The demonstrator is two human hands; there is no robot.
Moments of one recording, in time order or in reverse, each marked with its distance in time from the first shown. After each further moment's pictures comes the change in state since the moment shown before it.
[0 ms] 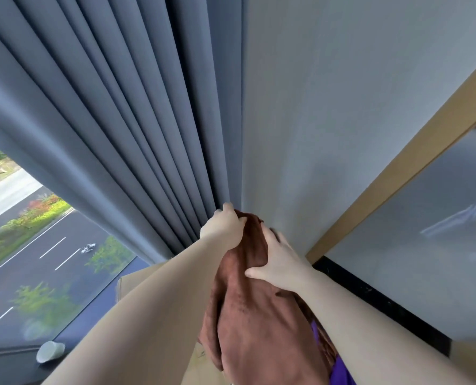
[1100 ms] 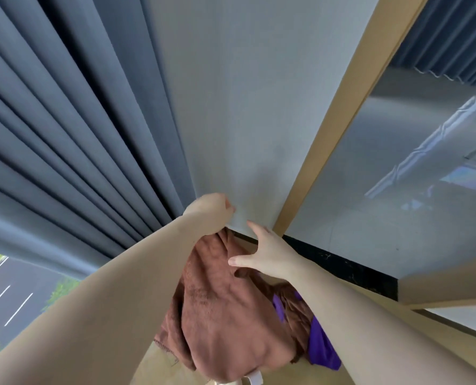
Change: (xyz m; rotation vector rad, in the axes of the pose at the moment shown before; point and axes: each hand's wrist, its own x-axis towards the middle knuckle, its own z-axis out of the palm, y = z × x) left_hand 0.004 0.076 -0.008 0.199 -0.168 0.390; right_hand -0.044 0.040 -0.027 0.240 0.105 0.173
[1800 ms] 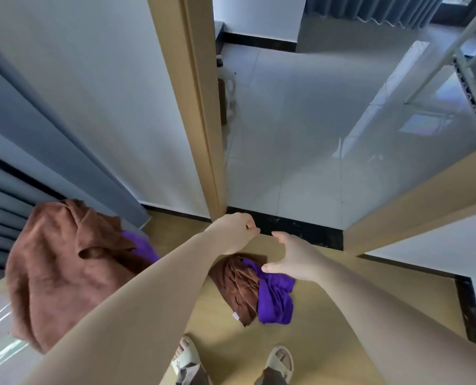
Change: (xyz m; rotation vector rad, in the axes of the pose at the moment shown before) left_hand -0.022 0.260 0.205 -0.055 -0.334 0.209; right_hand -0.117 0.300 -0.097 0.025 -0.001 0.260
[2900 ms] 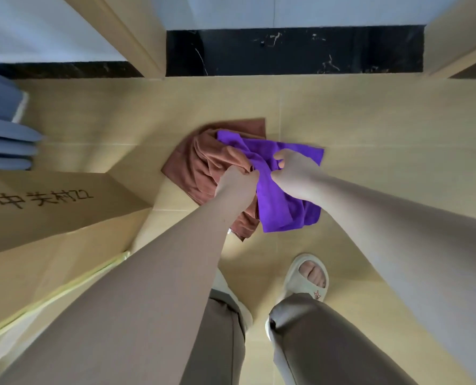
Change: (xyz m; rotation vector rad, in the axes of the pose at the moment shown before) left_hand 0.322 -0.220 0.470 -0.423 -0.031 -0.502; right_hand 0.350 0.323 0.315 0.224 -0.025 0.288
